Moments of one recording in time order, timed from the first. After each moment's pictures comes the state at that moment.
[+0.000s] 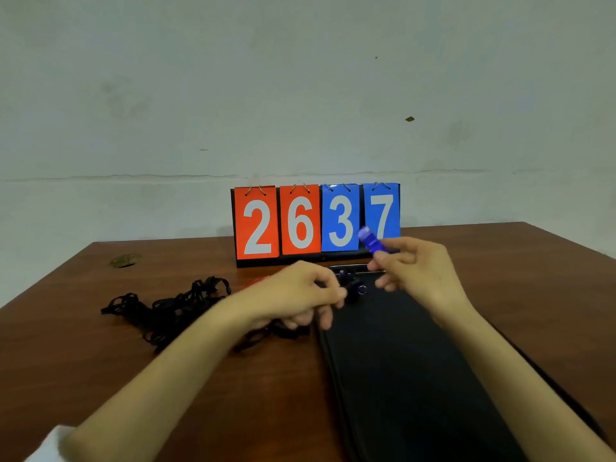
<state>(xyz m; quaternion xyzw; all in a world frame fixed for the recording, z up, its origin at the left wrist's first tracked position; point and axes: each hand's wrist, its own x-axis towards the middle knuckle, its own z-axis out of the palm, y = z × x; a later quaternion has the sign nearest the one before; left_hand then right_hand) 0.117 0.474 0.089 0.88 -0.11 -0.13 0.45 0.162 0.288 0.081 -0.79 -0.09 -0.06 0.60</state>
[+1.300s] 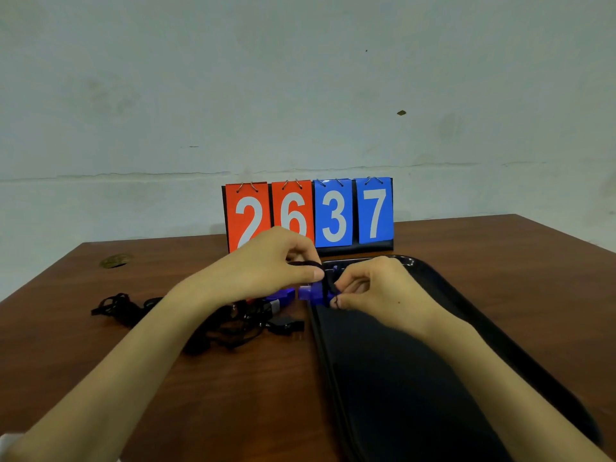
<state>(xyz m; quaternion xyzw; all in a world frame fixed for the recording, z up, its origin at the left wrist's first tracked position) 0.114 0.490 0.113 0.94 -0.18 0.06 0.30 0.148 0.306 0.071 -0.90 -0.29 -0.01 0.33</state>
